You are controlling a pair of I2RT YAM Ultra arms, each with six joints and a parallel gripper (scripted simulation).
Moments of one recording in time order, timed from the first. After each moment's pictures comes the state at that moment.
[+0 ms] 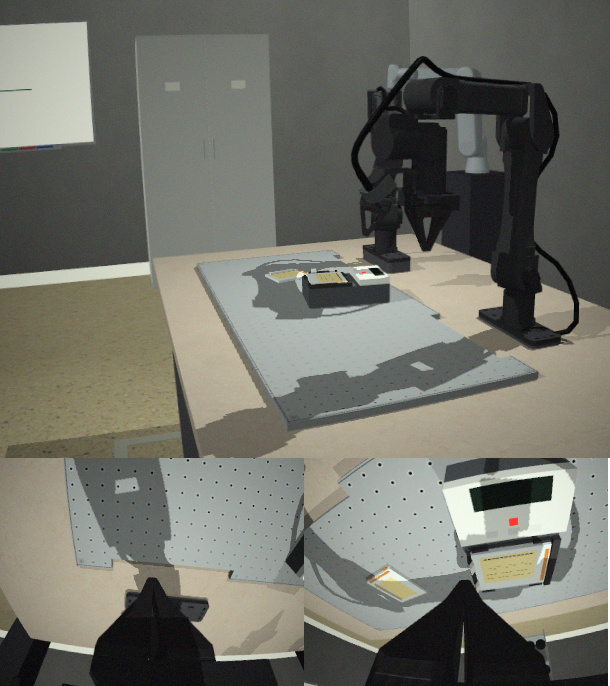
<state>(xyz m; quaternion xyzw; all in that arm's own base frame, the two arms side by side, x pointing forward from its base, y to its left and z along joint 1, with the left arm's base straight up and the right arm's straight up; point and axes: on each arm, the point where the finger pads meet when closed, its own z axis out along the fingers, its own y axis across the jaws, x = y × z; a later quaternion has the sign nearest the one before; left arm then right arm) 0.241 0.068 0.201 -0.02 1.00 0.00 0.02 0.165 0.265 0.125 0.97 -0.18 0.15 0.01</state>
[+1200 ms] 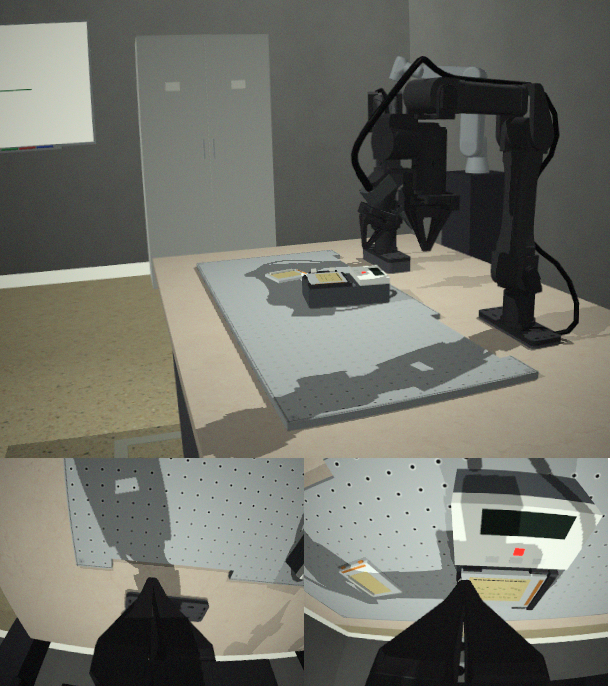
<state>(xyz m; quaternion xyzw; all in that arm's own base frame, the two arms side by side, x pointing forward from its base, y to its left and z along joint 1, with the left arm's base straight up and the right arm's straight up) 0.241 0.068 0.201 -0.02 1.00 0.00 0.02 0.166 0.265 0.095 0.98 -0.06 0.17 0.02</state>
